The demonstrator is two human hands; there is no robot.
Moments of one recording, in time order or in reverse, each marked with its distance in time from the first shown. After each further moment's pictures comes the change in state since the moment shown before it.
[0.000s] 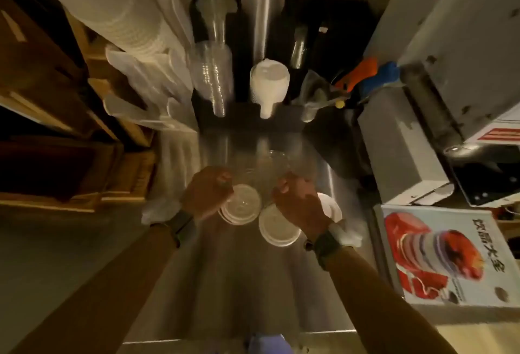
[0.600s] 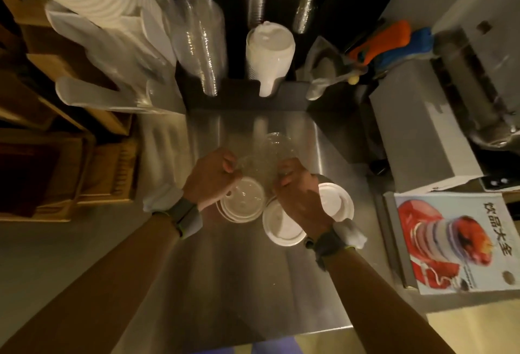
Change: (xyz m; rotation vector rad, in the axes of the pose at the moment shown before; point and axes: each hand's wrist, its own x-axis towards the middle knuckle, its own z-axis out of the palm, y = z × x) left_hand 0.044 -0.011 0.010 -0.219 -0.010 -0.075; right_hand 0.021 0.002 0.030 0.051 0.063 0.152
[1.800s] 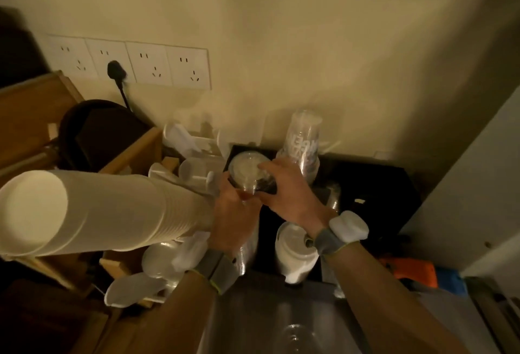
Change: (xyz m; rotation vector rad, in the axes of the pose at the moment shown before) left_hand 0.139 0.167 -0.135 -0.429 0.571 0.215; right_hand 0.241 -0.236 -0.100 -0.196 -0.111 -0.700
